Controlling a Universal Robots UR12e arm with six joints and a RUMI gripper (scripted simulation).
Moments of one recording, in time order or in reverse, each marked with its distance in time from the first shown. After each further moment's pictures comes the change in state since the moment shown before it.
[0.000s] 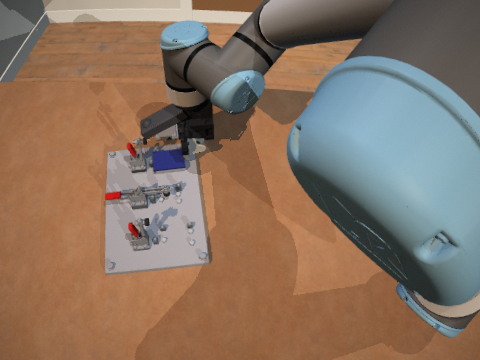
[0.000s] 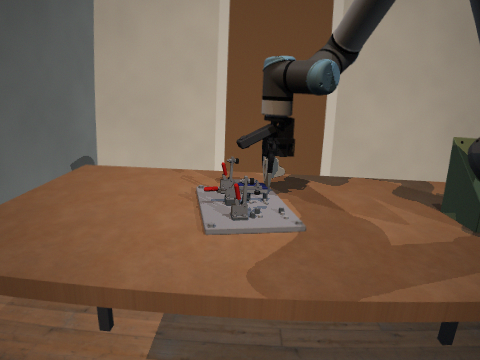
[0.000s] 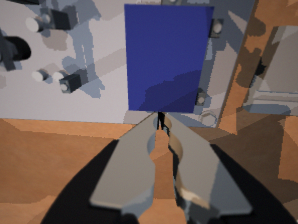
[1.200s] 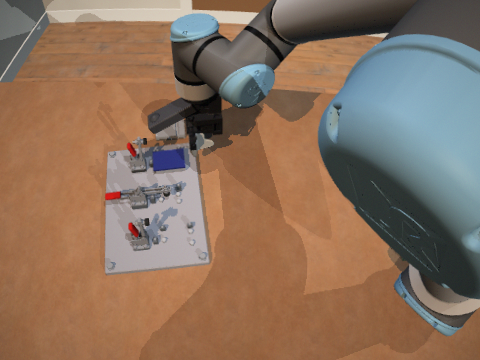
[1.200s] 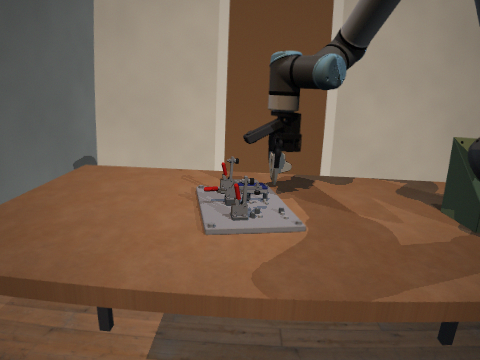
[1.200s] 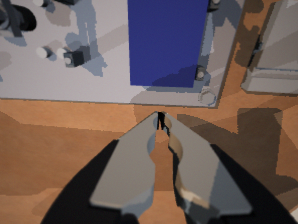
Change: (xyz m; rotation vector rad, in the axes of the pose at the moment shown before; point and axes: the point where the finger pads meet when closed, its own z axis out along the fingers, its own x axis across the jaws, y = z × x) arm 0.000 0.019 -0.015 0.000 0.000 0.000
